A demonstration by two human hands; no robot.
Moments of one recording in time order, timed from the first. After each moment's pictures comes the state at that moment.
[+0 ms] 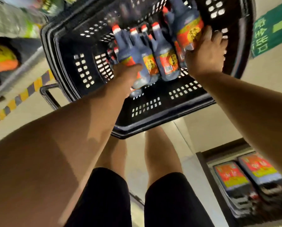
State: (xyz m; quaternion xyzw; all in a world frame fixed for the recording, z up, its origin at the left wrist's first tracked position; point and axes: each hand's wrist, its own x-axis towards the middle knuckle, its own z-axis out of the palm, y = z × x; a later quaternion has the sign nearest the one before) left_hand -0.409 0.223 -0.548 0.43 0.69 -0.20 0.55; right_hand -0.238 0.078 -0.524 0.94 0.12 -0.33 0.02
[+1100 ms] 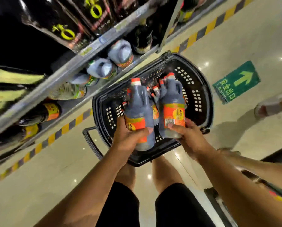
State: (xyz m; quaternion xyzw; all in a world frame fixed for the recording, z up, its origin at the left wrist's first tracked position) left_hand -0.446 0.247 -0.330 0.48 0.57 -0.10 0.66; right_hand -0.319 0.069 -0.348 0.60 -0.23 -0.54 -0.54
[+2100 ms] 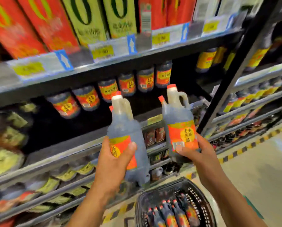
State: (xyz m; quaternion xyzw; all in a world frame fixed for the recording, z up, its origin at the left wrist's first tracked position) left_hand -0.480 0.396 0.215 0.61 0.41 0.30 0.61; right_hand -0.285 0.241 0.177 0.65 0.21 -0.31 -0.66
